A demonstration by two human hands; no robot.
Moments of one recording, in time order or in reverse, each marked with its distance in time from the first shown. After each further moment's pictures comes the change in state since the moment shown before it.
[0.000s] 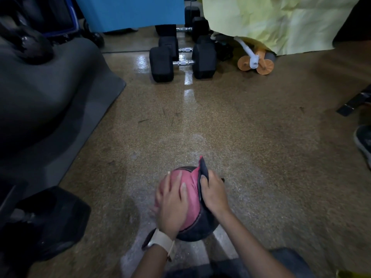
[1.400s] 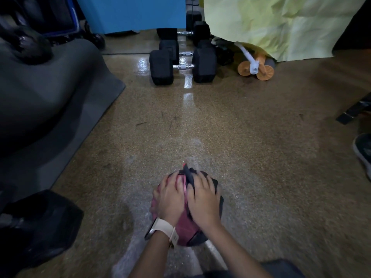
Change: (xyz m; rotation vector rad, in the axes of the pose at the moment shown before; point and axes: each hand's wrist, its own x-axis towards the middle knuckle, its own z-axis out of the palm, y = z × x) left_hand 0.036 0.013 0.009 -0.012 0.011 -0.104; right_hand -0.014 -0.014 0.009 -0.273 -0.068 -0.117
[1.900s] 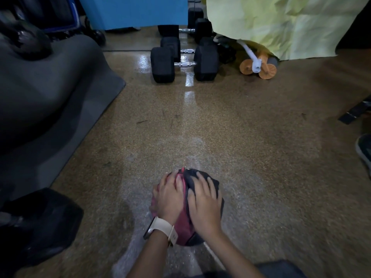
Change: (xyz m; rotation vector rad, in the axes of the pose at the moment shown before) left_hand 0.009 -0.007 0.001 -0.029 0.030 0.019; right_hand -0.014 -0.002 0.006 0.018 0.049 -0.042
